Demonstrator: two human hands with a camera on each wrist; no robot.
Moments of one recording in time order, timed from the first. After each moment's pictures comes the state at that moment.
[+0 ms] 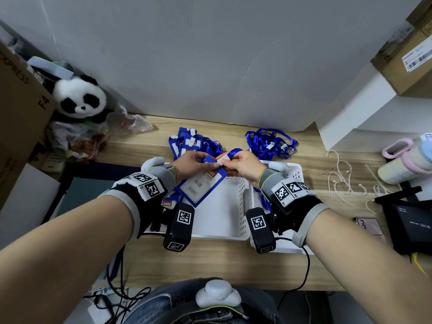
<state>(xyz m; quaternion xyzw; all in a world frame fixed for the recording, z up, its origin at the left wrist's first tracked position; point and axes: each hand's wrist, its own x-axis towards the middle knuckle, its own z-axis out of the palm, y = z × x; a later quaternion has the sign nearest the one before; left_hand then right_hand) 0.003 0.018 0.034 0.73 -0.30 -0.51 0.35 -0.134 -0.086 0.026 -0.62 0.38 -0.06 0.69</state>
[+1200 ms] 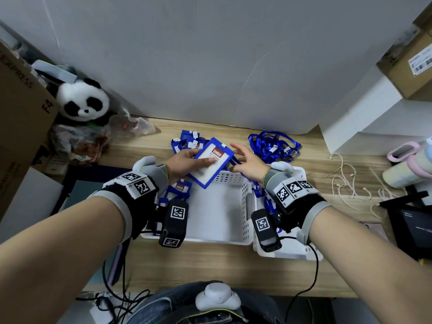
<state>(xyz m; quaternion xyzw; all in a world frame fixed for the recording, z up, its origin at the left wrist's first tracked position) 0.021 0.021 0.039 0.67 -0.24 -0.55 0.43 -0.130 -0.105 0.022 -0.72 0.41 -0.03 0.56</state>
